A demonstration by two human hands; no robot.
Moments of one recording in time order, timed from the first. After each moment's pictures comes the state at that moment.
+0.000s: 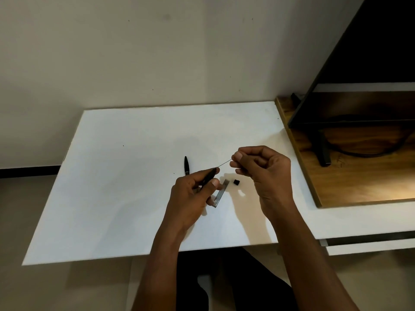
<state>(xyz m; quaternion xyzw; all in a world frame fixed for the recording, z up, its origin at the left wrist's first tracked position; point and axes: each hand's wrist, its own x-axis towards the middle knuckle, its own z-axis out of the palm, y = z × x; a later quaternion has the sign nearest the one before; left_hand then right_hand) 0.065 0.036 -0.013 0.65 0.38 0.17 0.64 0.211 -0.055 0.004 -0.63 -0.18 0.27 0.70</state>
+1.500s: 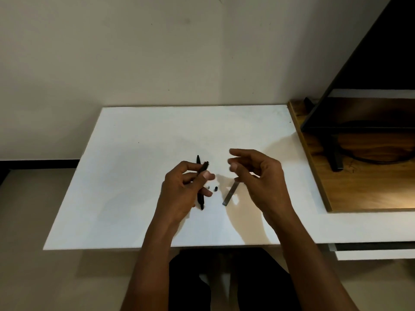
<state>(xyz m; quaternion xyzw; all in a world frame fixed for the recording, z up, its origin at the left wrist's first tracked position) 0.044 0.055 -0.003 0.61 0.41 0.22 0.64 0.194 -0.048 0.000 -0.73 -0.31 0.23 0.57</state>
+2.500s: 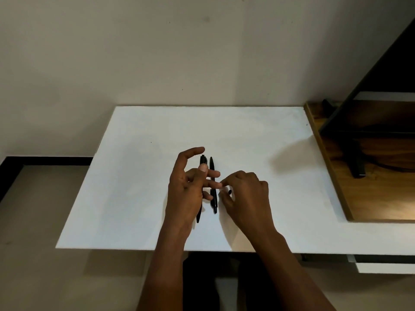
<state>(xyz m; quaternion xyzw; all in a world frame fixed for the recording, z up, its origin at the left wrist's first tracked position) 0.037 0.057 0.000 0.57 0.38 0.33 0.65 0.144 -0.024 -0.025 -0.86 -0.46 0.09 0.20</state>
